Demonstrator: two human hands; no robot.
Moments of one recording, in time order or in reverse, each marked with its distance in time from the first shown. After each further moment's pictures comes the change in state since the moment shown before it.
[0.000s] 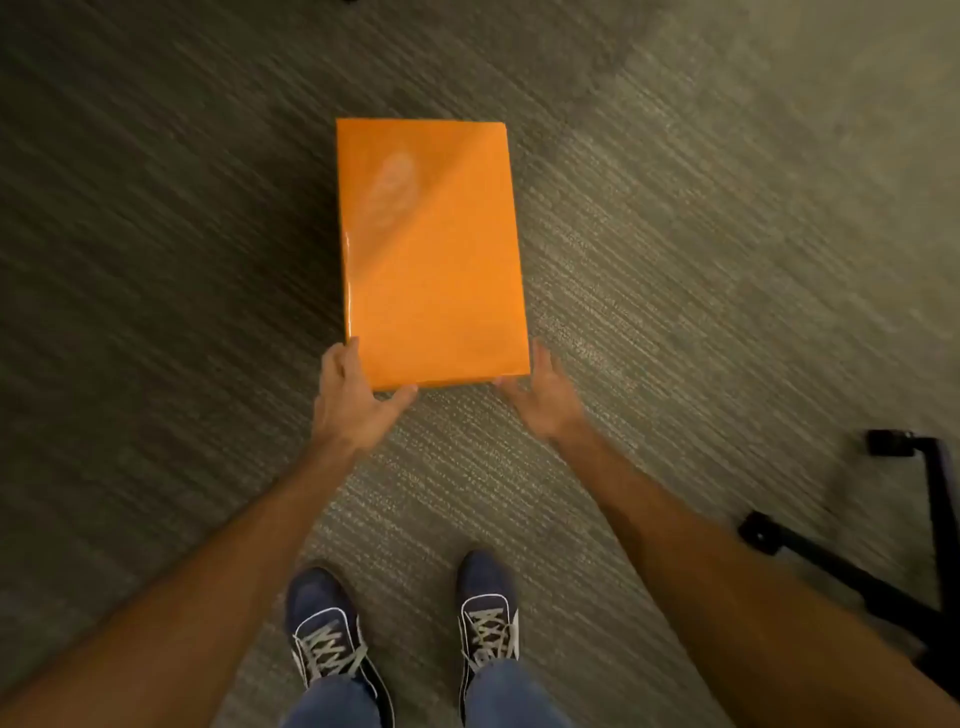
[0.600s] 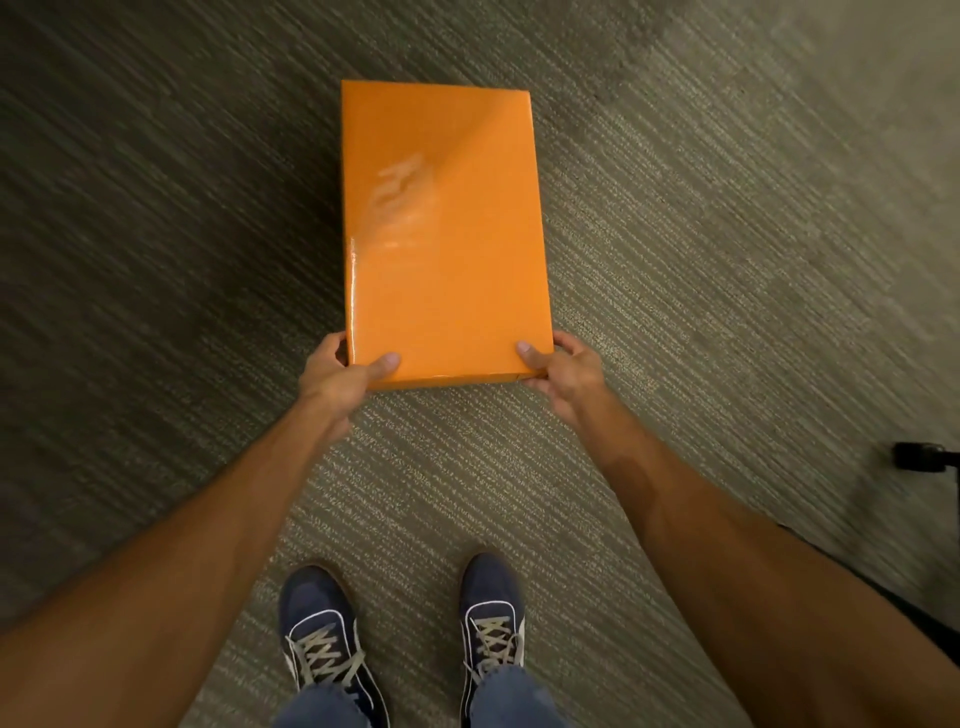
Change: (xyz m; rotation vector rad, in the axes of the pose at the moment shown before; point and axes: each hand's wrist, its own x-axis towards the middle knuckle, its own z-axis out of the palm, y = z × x) left_hand 0.045 -0.027 0.002 -0.664 -0.049 -0.432; right_hand 0.047 -0.005 0.010 0.993 0.085 0.458
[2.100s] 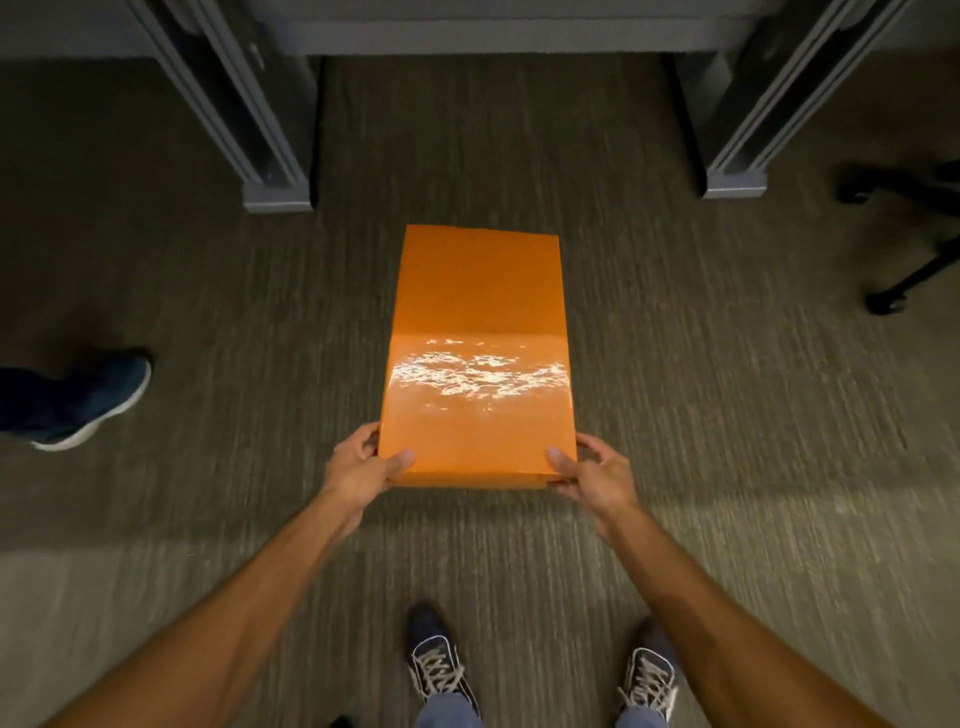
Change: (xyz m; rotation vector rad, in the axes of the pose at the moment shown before) left_hand -0.475 -0.244 -0.588 -0.644 0.481 -0.069; right_hand -0.575 0.247 0.372 -0.730 -0.550 -0.201
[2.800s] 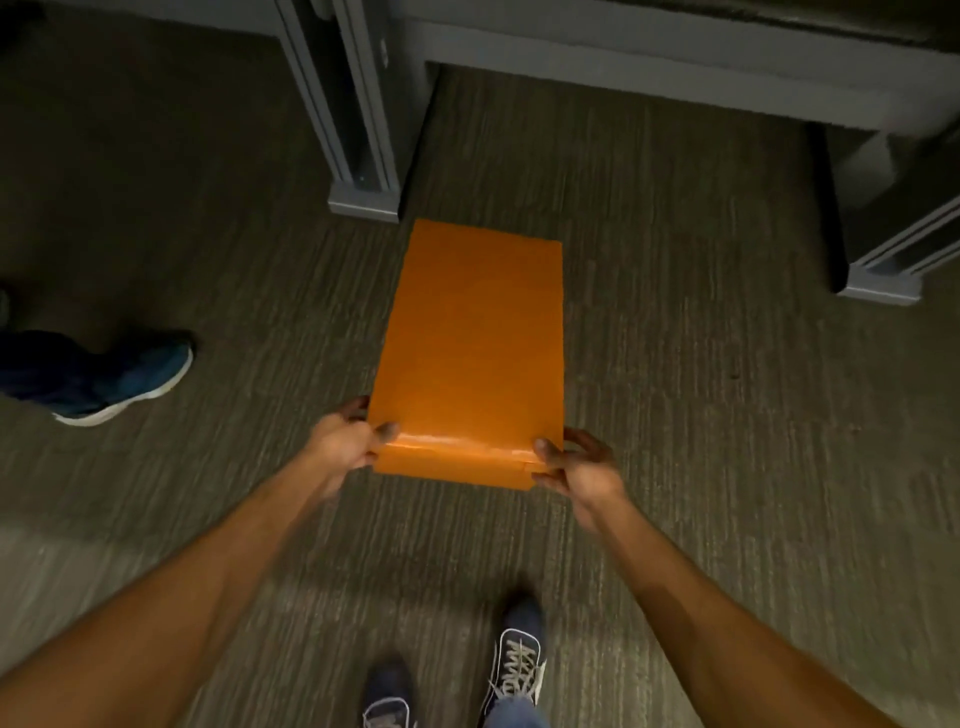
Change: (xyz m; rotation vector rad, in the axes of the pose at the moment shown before) left_hand 0.192 0.046 -0.102 -0.139 0.144 -0.027; right_hand 0.162 -0.048 0.181 -0.106 -0.178 0.032
